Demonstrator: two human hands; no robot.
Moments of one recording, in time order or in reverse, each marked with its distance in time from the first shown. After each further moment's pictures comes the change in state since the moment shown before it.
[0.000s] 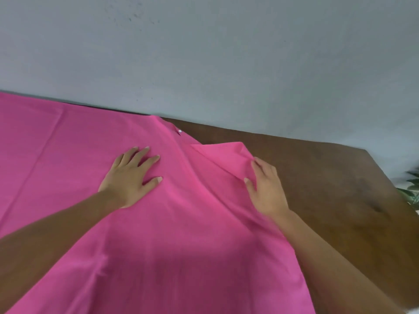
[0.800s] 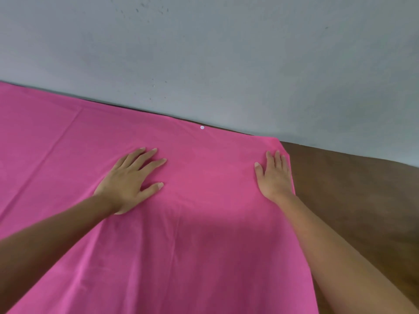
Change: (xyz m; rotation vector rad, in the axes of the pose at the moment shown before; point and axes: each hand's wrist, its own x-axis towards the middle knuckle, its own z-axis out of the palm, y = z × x) left_hand 0.005 0.000 0.001 0.034 -0.003 -0.037; right_hand 0.121 0.045 0.074 -0.010 -0.273 0.204
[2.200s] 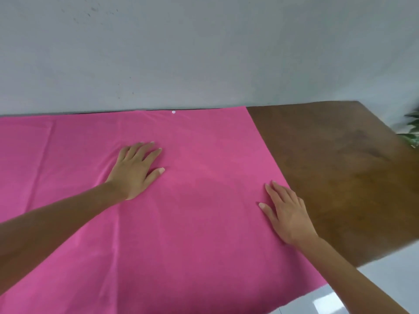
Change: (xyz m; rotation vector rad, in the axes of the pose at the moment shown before) left_hand 0.001 0.005 -0.005 0.134 0.021 0.254; right_hand -0.283 0.026 0.015 -0.055 0.007 0.074
